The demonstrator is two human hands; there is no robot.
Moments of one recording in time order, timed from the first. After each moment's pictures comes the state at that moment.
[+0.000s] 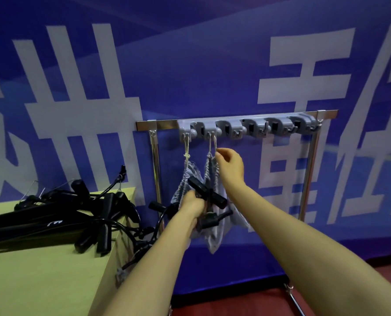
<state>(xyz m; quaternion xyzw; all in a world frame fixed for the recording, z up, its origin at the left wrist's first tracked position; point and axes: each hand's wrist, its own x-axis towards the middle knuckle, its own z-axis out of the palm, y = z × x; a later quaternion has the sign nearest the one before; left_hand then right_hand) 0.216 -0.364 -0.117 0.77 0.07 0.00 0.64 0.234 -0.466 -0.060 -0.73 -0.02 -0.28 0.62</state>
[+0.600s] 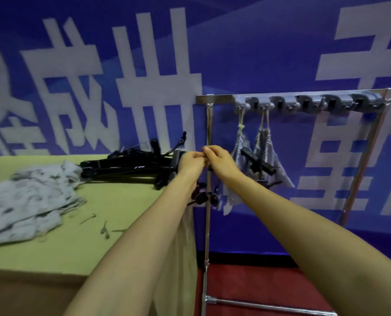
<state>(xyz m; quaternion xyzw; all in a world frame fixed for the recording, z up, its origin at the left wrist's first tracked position) 0.117 -0.245 -0.084 0.72 0.10 0.15 0.67 0.126 -0.337 -0.081 -0.79 -0.21 -0.09 0.56</state>
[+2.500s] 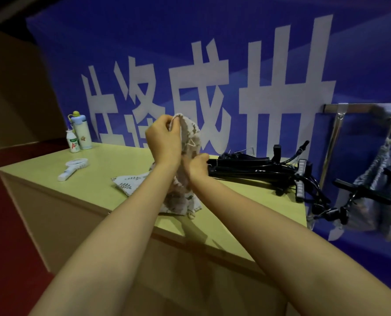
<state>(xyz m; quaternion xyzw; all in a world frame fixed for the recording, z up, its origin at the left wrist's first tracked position) -0.097 0.031 0.017 0.70 0.19 0.60 0.33 -0.033 0.016 -0.045 -0.70 -0.14 0.14 0.69</state>
